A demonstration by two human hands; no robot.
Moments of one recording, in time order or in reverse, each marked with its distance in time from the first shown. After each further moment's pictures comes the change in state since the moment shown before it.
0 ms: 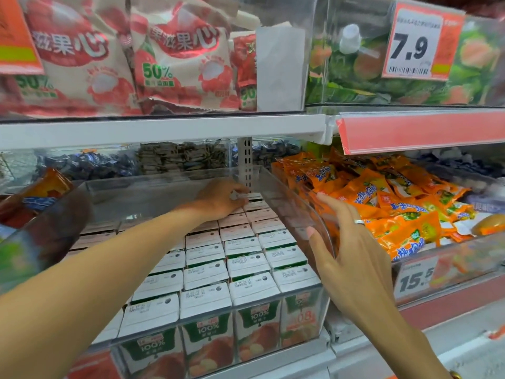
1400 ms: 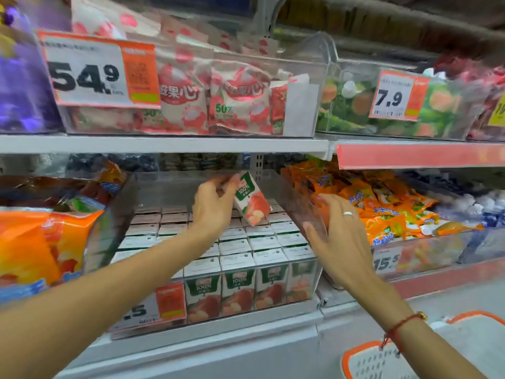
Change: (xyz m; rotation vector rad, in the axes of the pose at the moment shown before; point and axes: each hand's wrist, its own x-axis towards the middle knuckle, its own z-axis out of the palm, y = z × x) left_hand -0.123 0.043 -0.040 -0.761 0.534 -0.253; right_hand 0.001 -0.034 -0.031 -0.162 -0.116 -0.074
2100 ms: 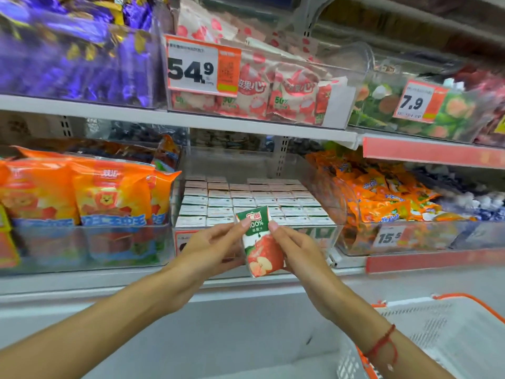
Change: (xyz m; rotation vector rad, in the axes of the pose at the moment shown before) left_hand -0.158 0.027 -0.119 -0.458 -0.365 -0.518; right_hand -0.090 -0.130 -0.007 1.008 -0.523 0.342
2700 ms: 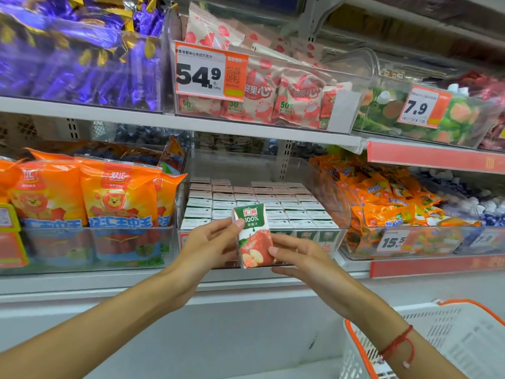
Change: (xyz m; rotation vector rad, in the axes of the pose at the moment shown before) left_hand 0.007 -0.003 -0.010 -0.047 0.037 0.134; right_hand -0.003 -0.005 -0.017 0.039 -0.180 0.137
